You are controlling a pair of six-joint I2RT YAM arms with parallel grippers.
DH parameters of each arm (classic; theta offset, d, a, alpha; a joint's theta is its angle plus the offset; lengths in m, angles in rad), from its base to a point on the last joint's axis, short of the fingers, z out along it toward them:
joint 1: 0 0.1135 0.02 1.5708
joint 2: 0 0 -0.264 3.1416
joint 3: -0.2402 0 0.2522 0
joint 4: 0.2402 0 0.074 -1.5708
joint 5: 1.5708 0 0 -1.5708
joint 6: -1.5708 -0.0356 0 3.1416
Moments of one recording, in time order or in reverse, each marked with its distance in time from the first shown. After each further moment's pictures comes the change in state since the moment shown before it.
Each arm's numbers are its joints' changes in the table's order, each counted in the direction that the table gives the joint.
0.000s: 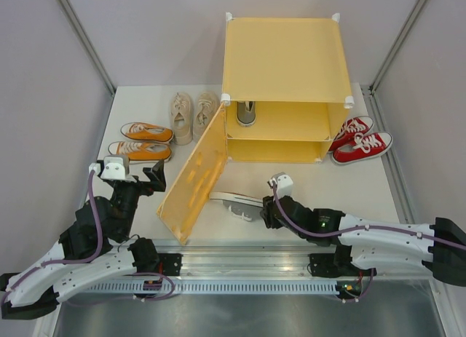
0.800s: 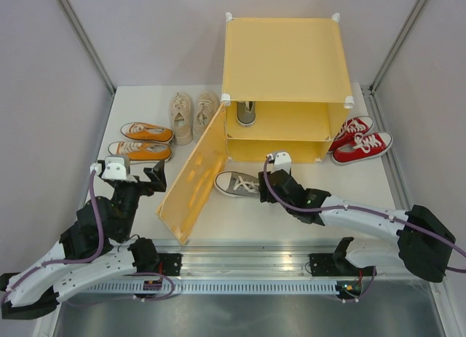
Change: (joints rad) left arm 0.000 0.000 0.005 0.000 0.000 0.000; right arm -0.251 -0.256 -0.121 -0.153 0.021 0.131
